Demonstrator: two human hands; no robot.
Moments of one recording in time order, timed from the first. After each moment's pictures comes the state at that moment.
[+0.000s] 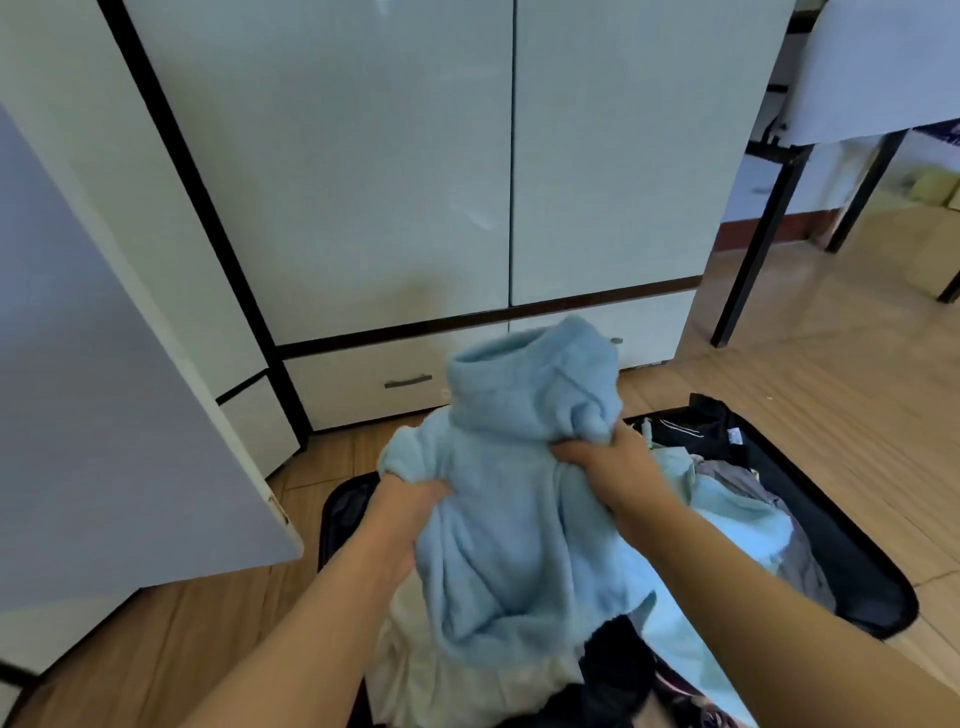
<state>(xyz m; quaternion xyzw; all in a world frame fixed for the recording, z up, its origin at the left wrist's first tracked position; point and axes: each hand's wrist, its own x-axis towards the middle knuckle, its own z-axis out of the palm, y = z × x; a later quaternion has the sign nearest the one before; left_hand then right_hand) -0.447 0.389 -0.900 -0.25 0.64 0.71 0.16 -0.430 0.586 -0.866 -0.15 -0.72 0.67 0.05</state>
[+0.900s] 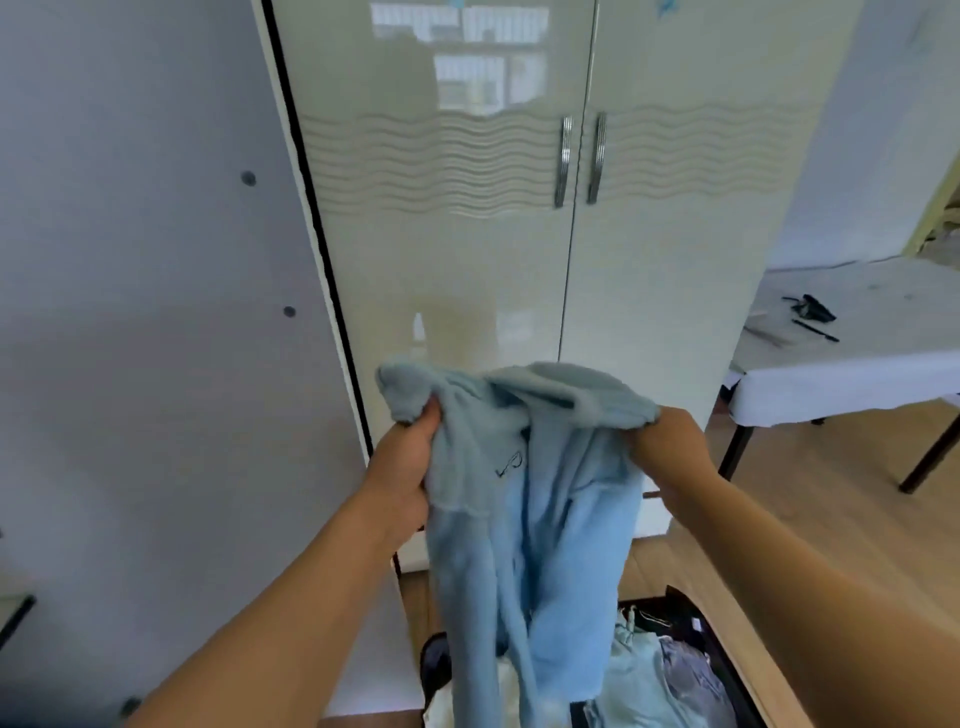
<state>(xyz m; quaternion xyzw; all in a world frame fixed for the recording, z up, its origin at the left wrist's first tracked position) -0.400 0.335 -0.246 -0.11 0.55 0.82 0.05 -0.431 0.568 -0.257 -0.11 -0.89 0.43 0.06</state>
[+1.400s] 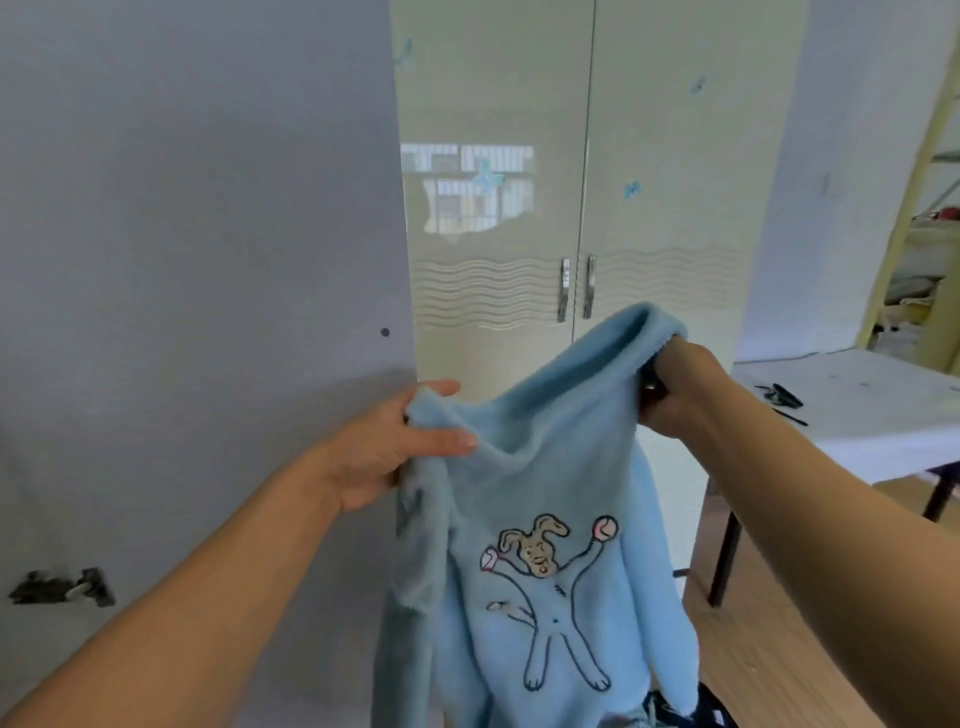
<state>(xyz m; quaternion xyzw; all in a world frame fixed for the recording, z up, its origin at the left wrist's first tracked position) -0.319 0.246 -0.091 0.15 0.72 0.67 0.10 -0.355 0.506 -0.047 -0.14 -0.57 0.81 0.03</state>
